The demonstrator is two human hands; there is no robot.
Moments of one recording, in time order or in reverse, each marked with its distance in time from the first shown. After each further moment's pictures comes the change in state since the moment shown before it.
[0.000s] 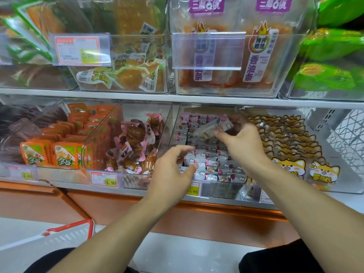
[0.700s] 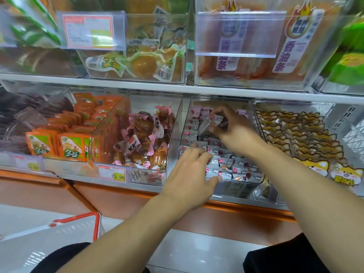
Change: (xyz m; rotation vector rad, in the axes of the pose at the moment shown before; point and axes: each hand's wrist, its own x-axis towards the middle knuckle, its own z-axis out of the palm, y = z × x) left_hand 0.005 -0.015 0.010 0.504 -0.201 0.254; right_hand 0.047 0.019 0.036 -0.531 -0.278 -0.256
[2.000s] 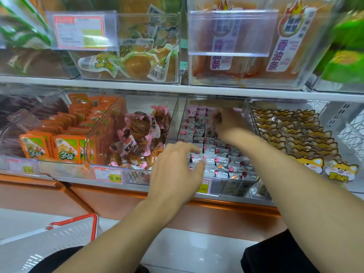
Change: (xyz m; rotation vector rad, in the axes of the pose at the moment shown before) left_hand -0.008 0.005 -0.024 -0.097 0.278 -0.194; right_hand 0.027 0.000 0.008 -0.186 -0.011 0.197
